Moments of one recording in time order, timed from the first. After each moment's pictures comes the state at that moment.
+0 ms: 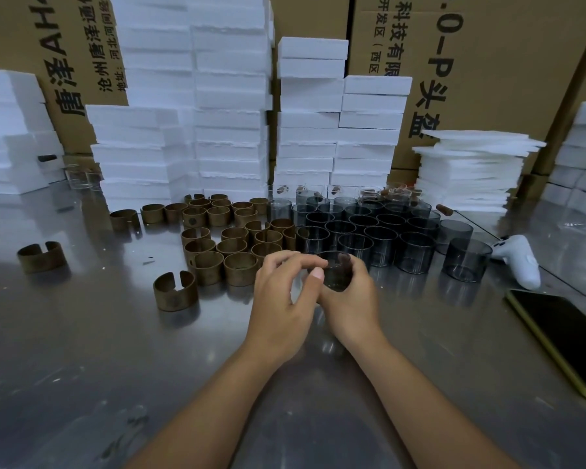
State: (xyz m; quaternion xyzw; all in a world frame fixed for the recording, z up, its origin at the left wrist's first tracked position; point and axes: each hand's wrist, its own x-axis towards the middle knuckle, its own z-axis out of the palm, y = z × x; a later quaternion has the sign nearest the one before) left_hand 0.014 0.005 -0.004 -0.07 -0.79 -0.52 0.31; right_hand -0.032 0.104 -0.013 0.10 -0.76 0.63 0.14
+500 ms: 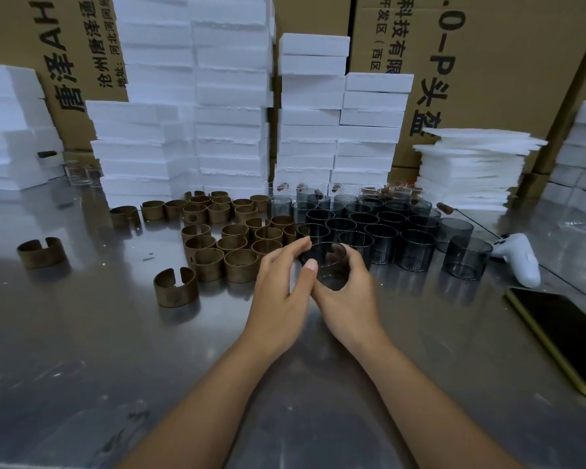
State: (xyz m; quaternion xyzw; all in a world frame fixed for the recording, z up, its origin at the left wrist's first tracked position) left_hand 0.004 -0.002 -0.011 -0.07 -0.81 -0.52 0.27; right_hand -0.024 0.103 -0.010 0.15 -0.75 0.63 0.15
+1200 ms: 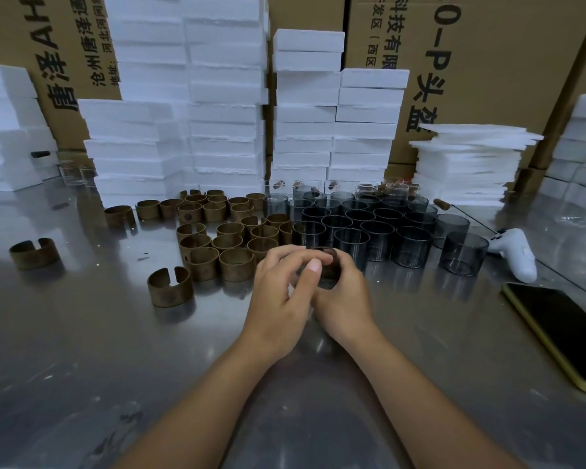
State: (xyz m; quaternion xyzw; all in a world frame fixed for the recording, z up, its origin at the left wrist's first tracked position) left_hand 0.018 0.008 0.002 -0.11 -0.79 -0.52 0.31; right_hand -0.029 0.102 -0.013 0.15 -0.76 0.62 0.12
